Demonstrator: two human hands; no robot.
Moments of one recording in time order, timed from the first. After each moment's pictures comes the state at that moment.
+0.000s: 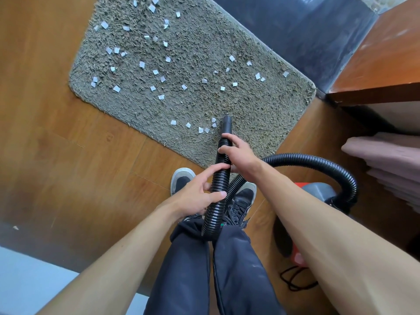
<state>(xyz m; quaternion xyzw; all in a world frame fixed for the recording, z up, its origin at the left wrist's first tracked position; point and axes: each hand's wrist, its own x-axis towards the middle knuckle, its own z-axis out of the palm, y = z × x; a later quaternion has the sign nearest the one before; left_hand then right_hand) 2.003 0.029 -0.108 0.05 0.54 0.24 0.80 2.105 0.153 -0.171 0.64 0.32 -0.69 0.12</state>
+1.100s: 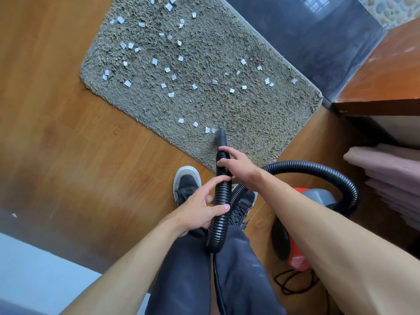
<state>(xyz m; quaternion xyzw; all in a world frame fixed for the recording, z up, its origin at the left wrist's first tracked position) 2.014 -0.002 -0.099 0.01 0.54 0.27 0.80 2.102 0.135 -0.164 0.60 0.34 -0.69 0.21</state>
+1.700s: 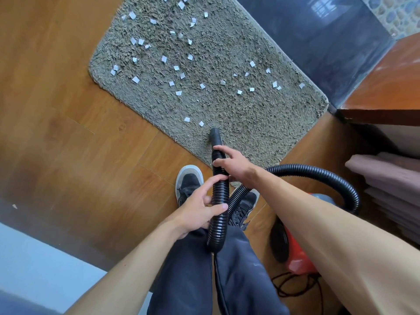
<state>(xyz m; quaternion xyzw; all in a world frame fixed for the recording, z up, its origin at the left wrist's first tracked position) 2.006 -0.012 -0.095 -0.03 0.55 0.29 0.78 2.079 0.129 -0.168 0.56 0.39 -0.68 0.25</state>
